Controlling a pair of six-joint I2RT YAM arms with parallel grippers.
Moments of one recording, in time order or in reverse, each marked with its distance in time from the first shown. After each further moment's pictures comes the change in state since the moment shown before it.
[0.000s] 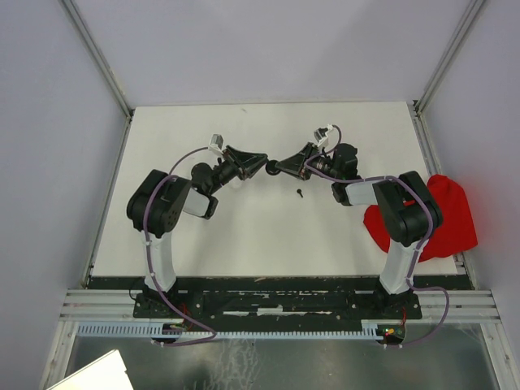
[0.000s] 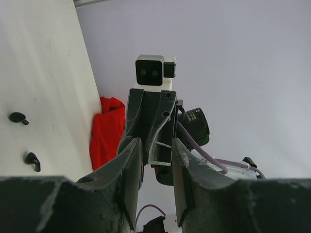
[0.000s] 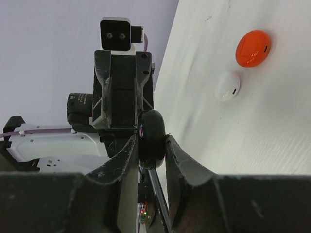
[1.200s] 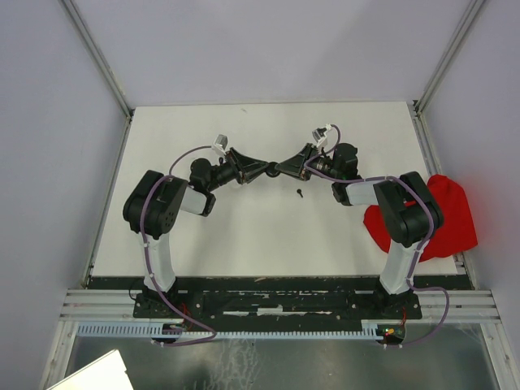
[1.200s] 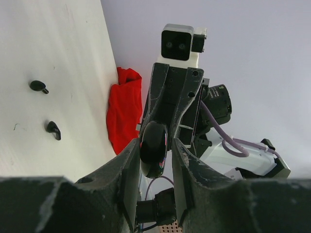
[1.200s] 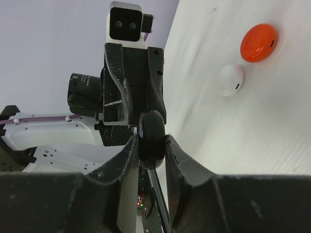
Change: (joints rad) left arm 0.032 -0.028 0.015 -0.175 0.165 0.090; right arm -0.002 -0.008 0.000 -0.016 -0.042 -0.040
